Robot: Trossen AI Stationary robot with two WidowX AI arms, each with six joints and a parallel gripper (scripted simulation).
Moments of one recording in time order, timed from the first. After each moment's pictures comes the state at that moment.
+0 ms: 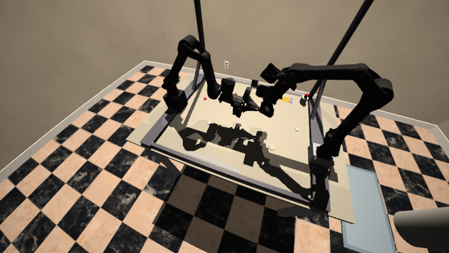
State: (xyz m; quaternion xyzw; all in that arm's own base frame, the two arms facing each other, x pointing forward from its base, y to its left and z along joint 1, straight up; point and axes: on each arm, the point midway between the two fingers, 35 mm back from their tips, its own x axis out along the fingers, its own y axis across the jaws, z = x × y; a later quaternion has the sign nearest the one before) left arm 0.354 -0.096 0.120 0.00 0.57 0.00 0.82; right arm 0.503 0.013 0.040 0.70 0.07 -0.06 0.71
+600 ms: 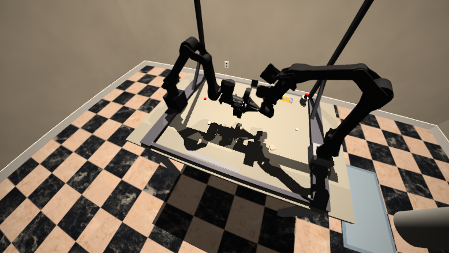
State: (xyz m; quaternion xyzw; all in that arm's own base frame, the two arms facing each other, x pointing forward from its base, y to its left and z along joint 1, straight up) left arm 0.352 -0.096 0.118 0.00 0.58 0.00 0.82; right arm 0.505 0.013 0.037 0.70 0.06 -0.05 0.71
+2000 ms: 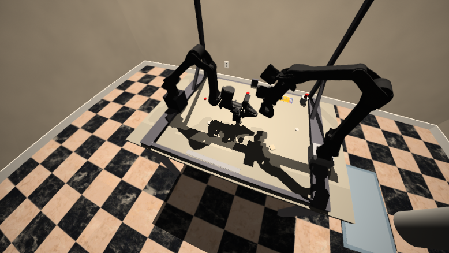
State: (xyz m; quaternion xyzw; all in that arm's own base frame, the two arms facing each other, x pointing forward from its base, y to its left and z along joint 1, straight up) left arm 0.352 -0.096 0.115 0.00 0.58 0.00 0.82; right arm 0.504 0.012 -0.006 0.70 0.06 -0.06 0.71
